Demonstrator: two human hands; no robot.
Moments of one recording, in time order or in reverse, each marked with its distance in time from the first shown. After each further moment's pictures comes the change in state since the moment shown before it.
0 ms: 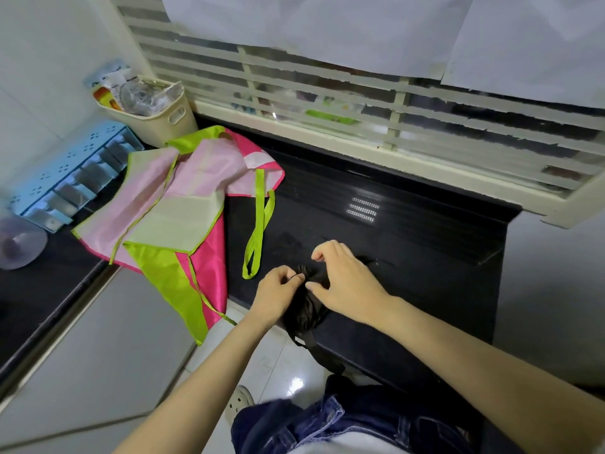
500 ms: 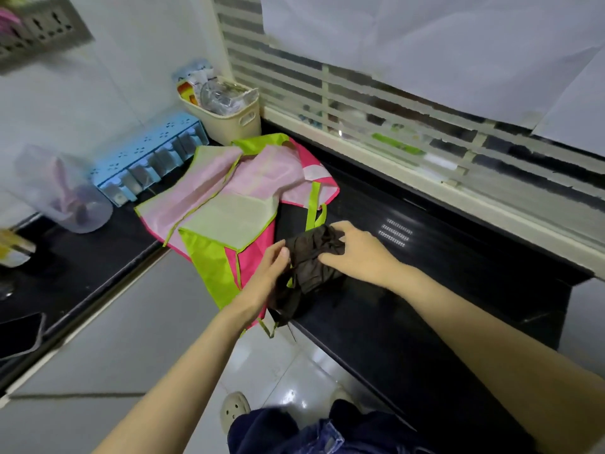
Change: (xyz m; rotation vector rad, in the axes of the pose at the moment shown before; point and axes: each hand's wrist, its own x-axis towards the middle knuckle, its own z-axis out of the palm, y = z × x) left_hand 0.007 -0.015 -0.101 -0.540 -0.013 0.046; right_hand 0.097 -0.052 -0.010 0.087 -0.214 0.142
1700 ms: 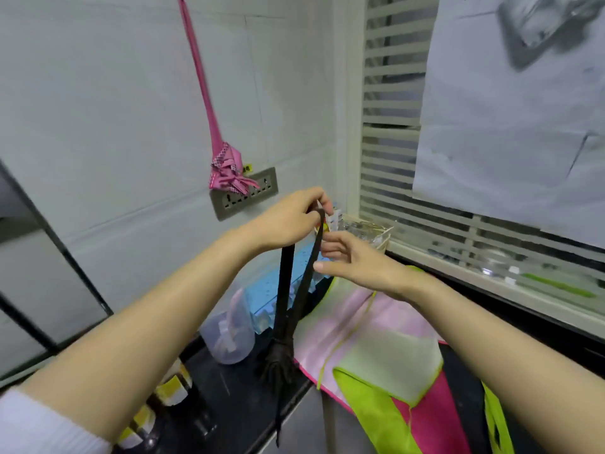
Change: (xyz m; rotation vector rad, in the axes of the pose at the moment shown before) left_hand 0.011 0.305 -0.333 0.980 0.046 0.654; right_hand 0.146 -0.374 0.052 0.440 -0.089 -0.420
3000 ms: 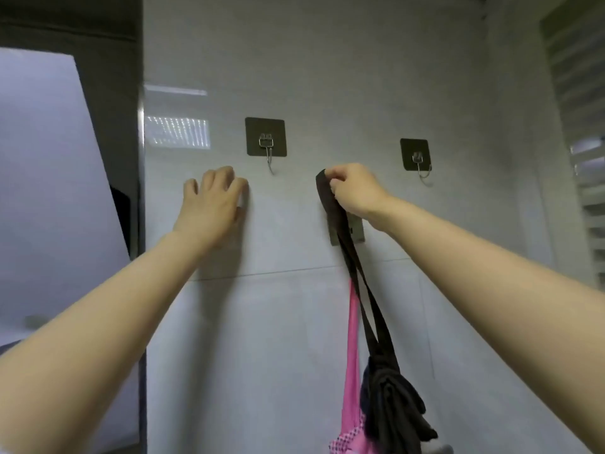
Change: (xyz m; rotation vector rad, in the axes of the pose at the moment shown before) left_hand 0.044 -0.077 -0.404 1.358 0.941 -0.370; right_hand 0.296 -0.400 -0.045 -0.197 0.324 -0.810
